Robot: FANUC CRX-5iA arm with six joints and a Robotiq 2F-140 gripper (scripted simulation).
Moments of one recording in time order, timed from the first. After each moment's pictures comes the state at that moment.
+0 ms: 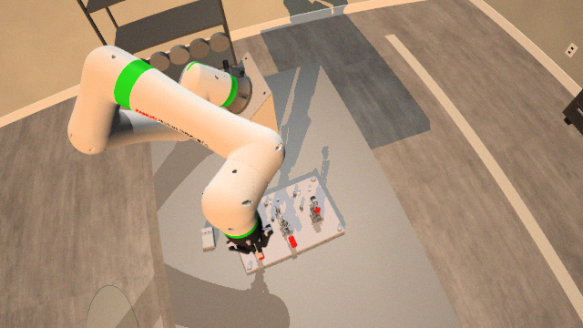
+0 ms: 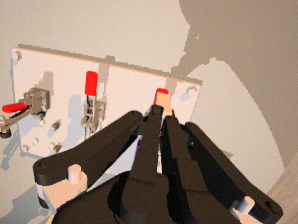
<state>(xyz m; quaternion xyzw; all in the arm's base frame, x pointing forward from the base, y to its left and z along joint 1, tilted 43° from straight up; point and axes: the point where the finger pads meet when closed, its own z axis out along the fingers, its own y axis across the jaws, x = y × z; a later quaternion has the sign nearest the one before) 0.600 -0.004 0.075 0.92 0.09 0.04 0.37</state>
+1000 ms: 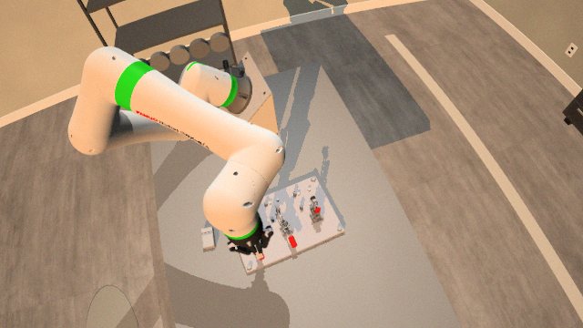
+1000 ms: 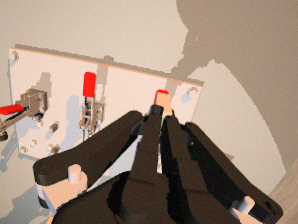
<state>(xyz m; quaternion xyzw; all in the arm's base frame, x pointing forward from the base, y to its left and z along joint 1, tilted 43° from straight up) 0.601 -0.009 0.070 0.92 0.09 0.04 0.37</state>
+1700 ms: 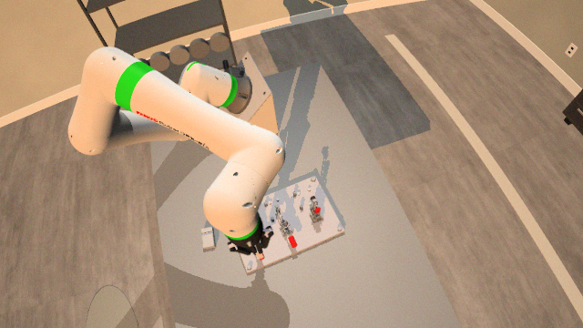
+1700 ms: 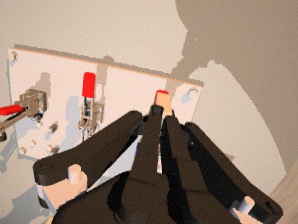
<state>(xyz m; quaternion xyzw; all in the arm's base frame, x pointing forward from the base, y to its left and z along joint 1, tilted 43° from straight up) 0.602 -0.011 0.068 0.92 0.09 0.04 0.37</state>
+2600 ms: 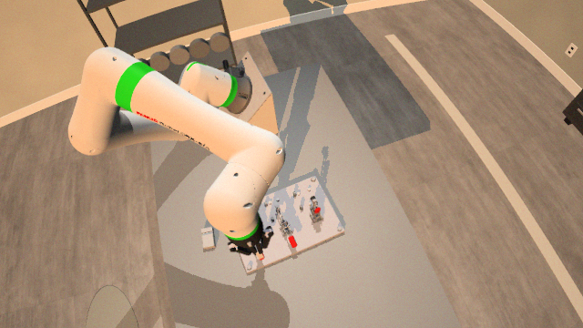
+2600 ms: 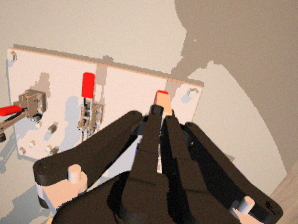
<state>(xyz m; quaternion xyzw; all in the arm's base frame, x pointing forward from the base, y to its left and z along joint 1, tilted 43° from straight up) 0.602 -0.012 0.067 0.92 0.09 0.04 0.37</state>
